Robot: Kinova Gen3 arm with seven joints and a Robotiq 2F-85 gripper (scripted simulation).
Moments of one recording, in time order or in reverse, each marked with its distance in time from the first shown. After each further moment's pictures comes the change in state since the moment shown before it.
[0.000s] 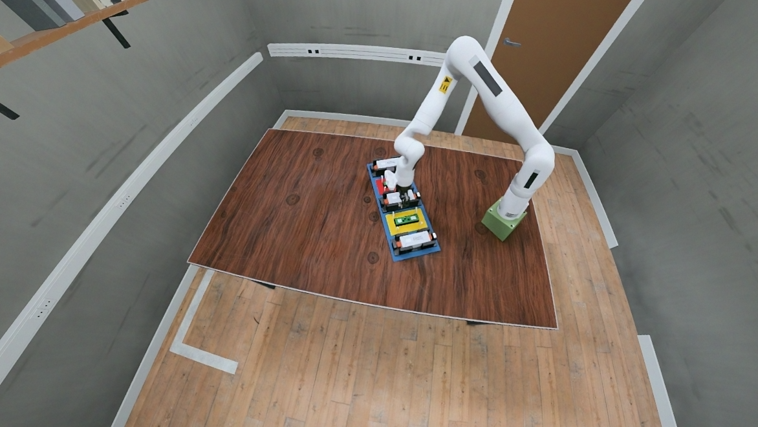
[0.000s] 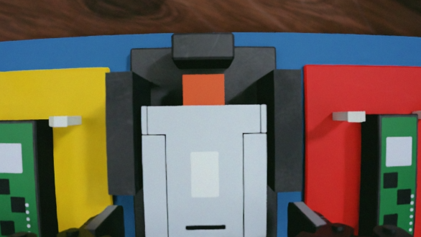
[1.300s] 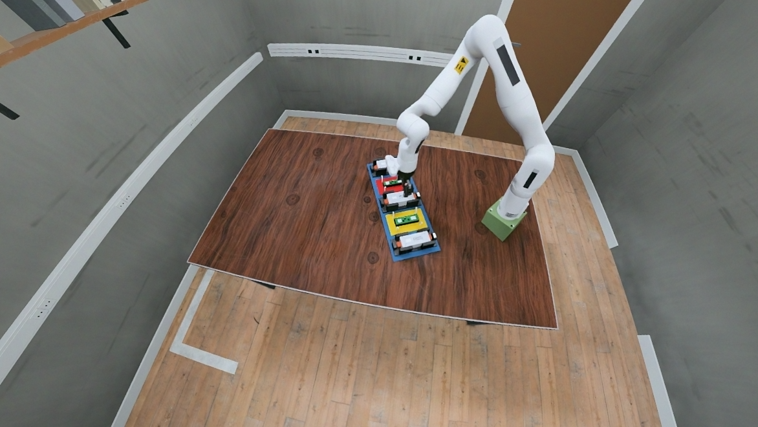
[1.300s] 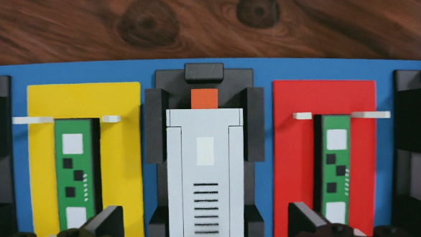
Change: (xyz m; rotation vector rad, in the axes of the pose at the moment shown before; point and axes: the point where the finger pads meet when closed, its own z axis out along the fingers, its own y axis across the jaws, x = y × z) arm 0.000 0.000 -0.087 -0.001 0.001 0.000
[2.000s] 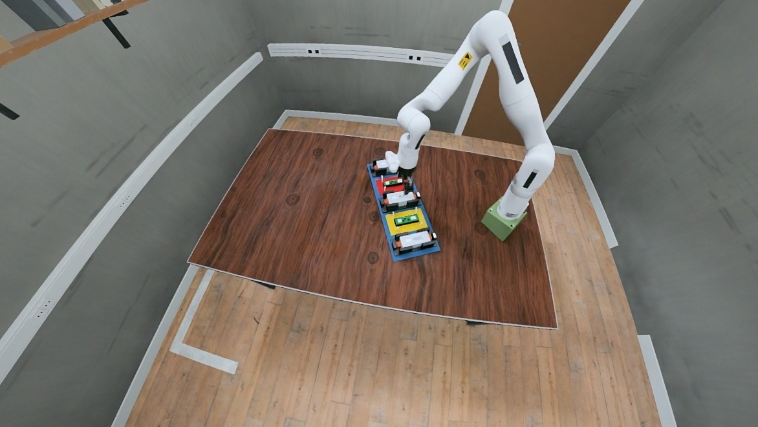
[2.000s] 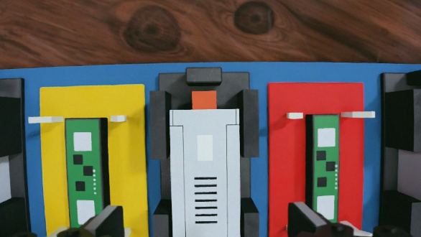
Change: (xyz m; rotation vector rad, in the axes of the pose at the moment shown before) arm 0.000 0.000 -0.018 0.001 -0.001 0.000
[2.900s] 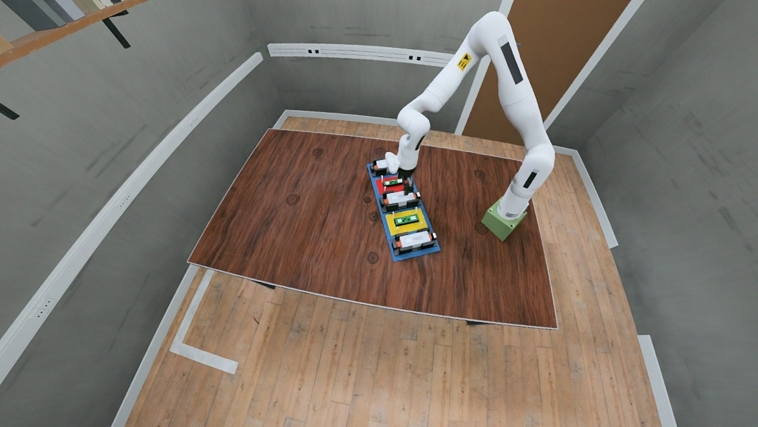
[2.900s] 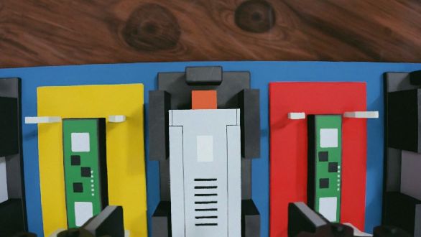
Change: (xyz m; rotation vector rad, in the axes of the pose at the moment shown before) arm 0.000 0.000 0.005 0.000 0.000 0.000
